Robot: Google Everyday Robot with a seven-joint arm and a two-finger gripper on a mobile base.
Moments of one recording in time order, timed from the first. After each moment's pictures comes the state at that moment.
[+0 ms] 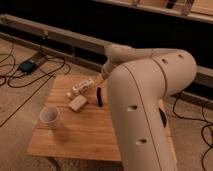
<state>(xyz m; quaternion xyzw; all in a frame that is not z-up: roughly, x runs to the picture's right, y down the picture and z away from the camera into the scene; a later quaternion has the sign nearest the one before) -0.001 -0.033 0.896 -0.30 0.02 0.56 0.78</state>
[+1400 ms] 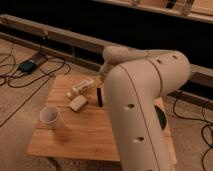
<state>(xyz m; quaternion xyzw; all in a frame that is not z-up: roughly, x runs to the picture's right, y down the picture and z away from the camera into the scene) -0.013 -0.020 0.902 -0.31 0.02 0.50 0.81</state>
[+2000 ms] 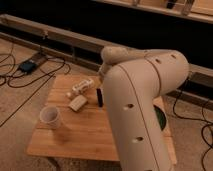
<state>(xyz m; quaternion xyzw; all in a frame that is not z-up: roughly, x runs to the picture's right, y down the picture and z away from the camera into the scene) -0.019 -0.016 0.899 -0.32 0.02 0.47 0.82</state>
